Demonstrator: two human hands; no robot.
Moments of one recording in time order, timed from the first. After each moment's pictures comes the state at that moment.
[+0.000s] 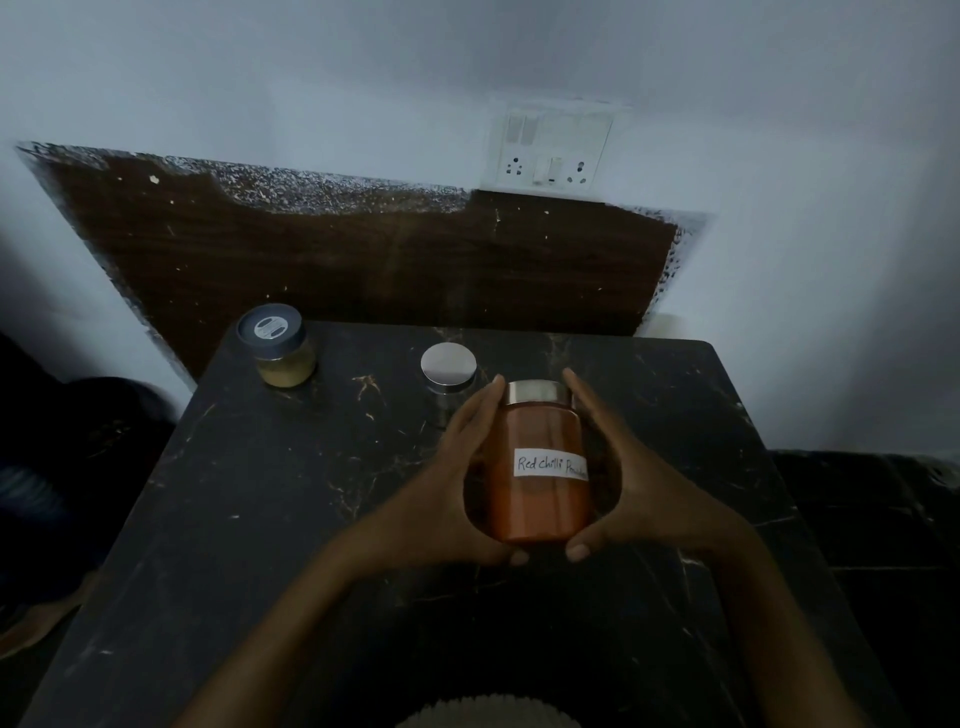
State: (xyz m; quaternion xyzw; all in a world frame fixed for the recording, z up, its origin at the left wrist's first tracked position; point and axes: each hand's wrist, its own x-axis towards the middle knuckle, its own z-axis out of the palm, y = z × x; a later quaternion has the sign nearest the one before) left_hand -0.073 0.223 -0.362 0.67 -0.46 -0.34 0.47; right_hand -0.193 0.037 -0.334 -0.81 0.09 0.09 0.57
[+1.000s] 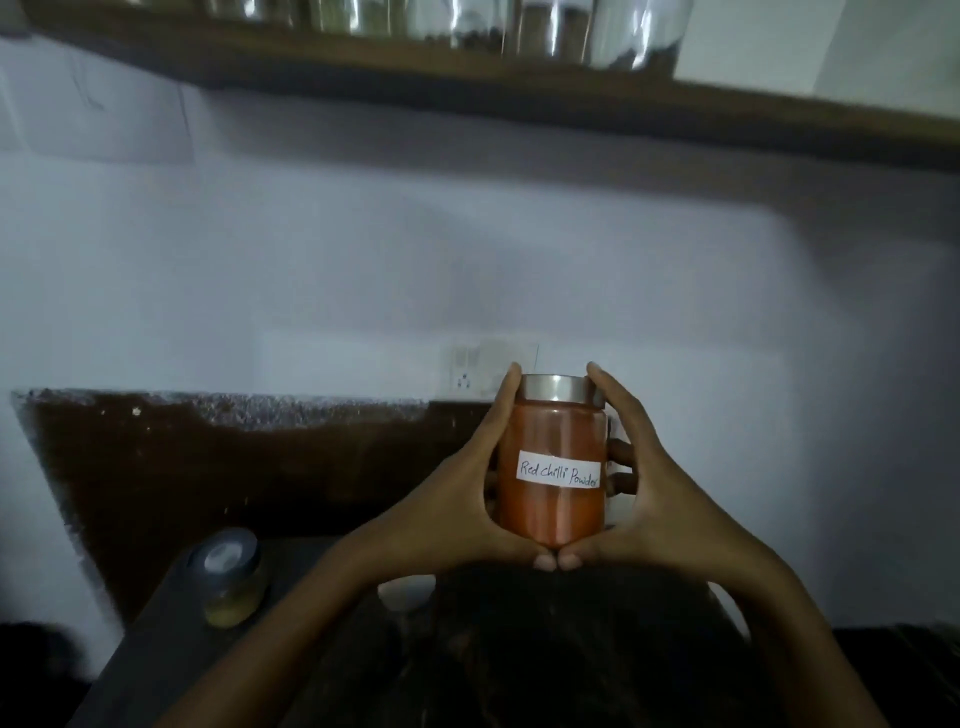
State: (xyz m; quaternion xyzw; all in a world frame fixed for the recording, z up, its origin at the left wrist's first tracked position) left_hand -0.023 0.139 -0.219 0.60 -0.58 -0.26 0.49; right_hand -0.161 -0.014 -0.204 -0.86 0.02 -0.19 0.46
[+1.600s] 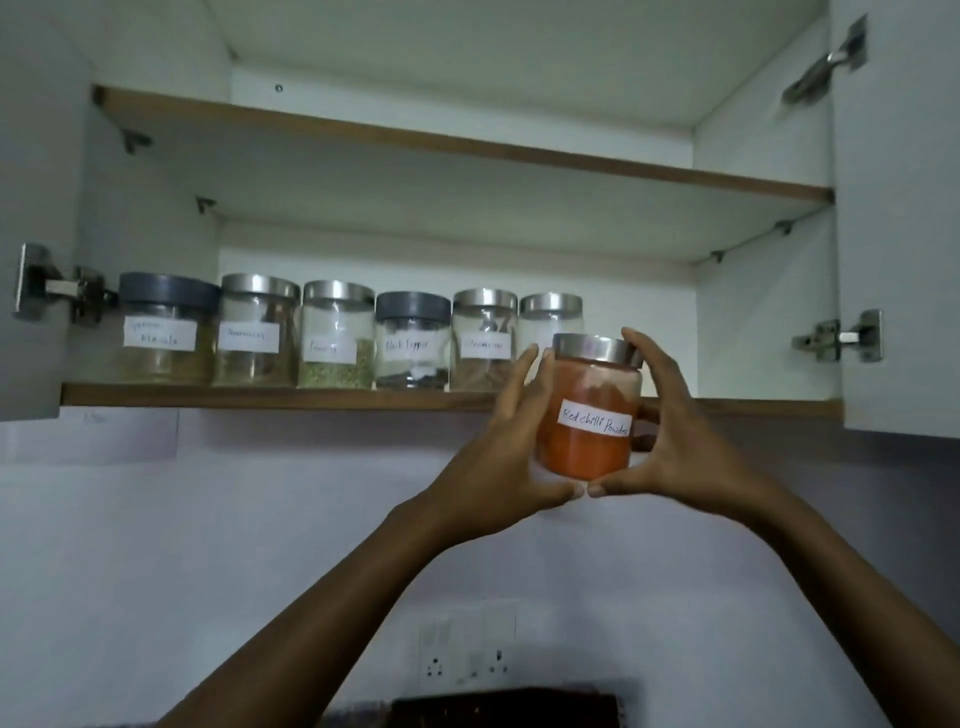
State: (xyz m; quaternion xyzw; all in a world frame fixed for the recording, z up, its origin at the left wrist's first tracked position) left_hand 0.015 0.039 0.001 0.57 -0.70 0.23 0.37; right_hand -0.129 -0.100 0.016 -0.86 -0.03 -0.45 0.22
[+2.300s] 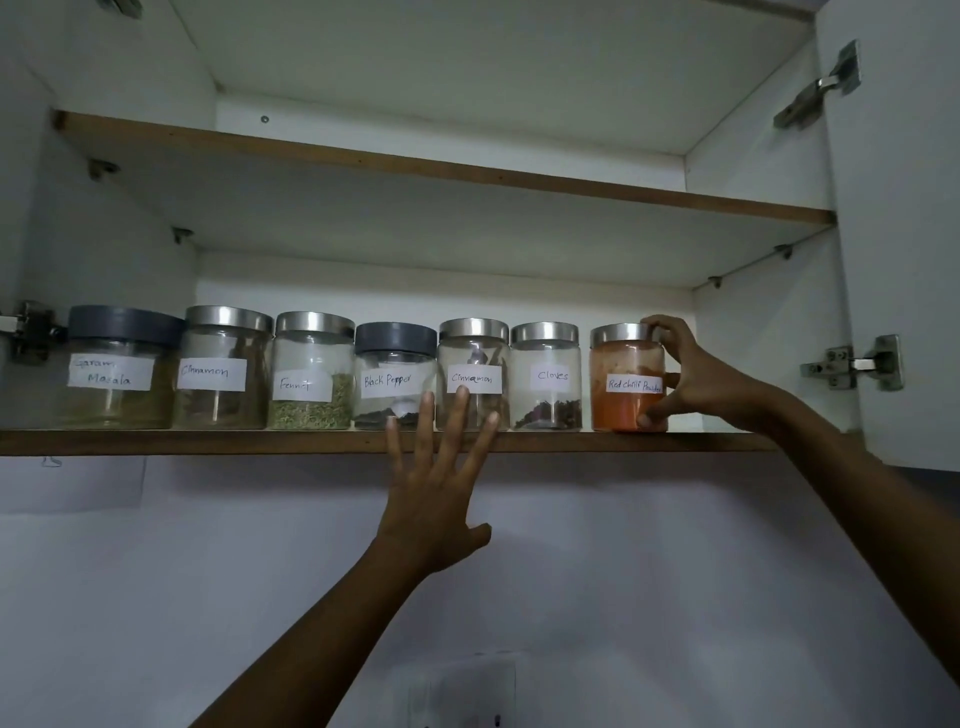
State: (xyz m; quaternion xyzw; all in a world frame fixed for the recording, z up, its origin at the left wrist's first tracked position) left_hand 0.114 -0.010 -0.014 0.71 -0.43 0.55 0.11; right_hand -0.106 -0.215 0.107 -0.87 0.05 -0.38 0.31
